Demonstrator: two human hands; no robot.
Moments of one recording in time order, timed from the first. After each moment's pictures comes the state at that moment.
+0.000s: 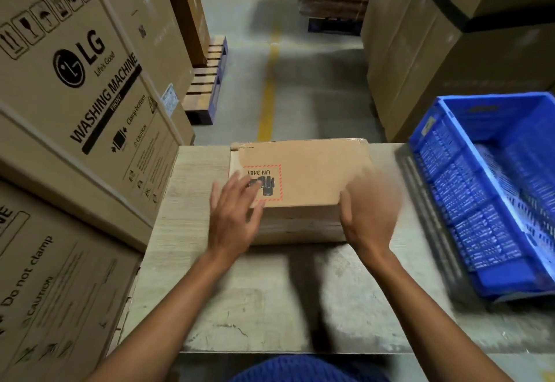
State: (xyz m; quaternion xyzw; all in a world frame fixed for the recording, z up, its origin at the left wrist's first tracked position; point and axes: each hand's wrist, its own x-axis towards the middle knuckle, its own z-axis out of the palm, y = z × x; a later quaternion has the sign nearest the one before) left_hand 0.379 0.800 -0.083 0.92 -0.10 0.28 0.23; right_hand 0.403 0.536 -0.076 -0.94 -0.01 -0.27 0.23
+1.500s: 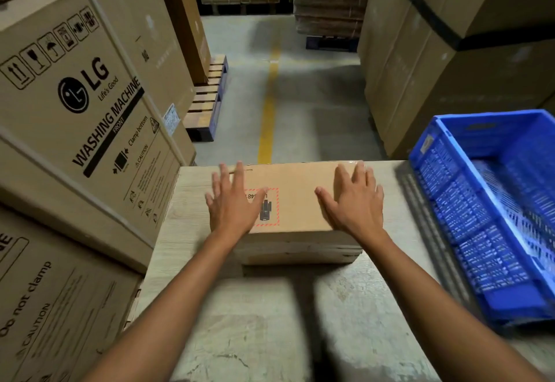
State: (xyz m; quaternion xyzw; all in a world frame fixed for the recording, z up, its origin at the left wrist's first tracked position) left_hand 0.454 0.797 -0.046 0.97 0.11 0.04 0.20; right_hand 0.470 0.552 -0.040 -0.99 0.02 -0.02 0.11
